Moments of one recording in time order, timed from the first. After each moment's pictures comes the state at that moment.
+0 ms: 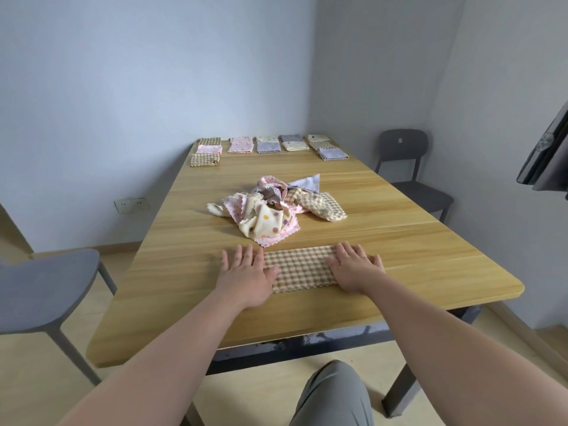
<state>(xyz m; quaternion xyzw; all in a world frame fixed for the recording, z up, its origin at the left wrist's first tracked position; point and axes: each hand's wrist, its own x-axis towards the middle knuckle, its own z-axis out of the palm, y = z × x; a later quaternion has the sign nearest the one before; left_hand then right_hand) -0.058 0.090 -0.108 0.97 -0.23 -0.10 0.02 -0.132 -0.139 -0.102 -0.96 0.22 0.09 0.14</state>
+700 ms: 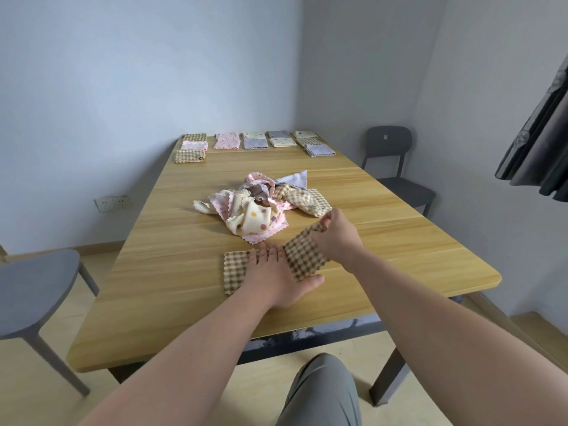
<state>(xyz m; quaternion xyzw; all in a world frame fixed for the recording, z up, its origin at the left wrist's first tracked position) -0.080 0.031 -0.113 0.95 -0.31 -0.08 0.03 -0.128 -0.112 -0.048 -0.88 0.25 -0.12 0.39</state>
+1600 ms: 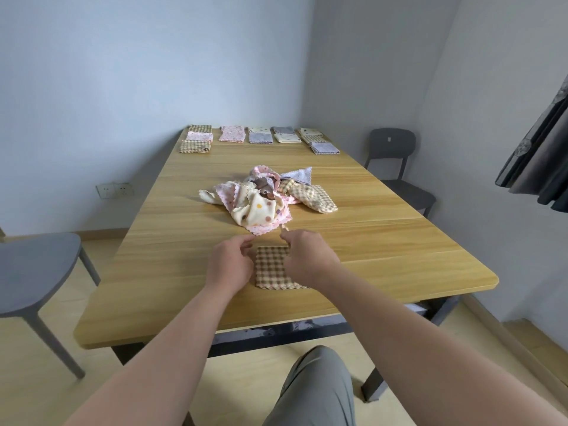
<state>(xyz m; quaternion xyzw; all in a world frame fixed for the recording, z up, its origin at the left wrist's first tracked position) -0.064 0.104 -0.117 0.88 -0.15 0.02 0.44 -0.148 -0.039 -0.056 -0.97 0.11 -0.05 0.21</state>
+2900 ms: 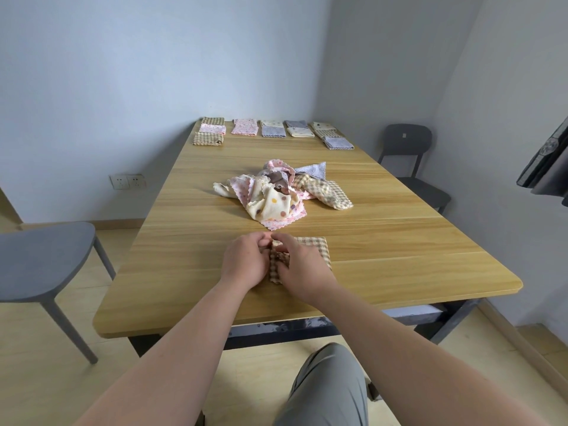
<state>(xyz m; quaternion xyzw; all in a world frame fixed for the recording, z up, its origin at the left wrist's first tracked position) -0.057 0.102 -0.123 0.89 -0.15 0.04 0.43 -0.144 -0.013 -0.092 -0.95 0.03 -0.11 0.28</state>
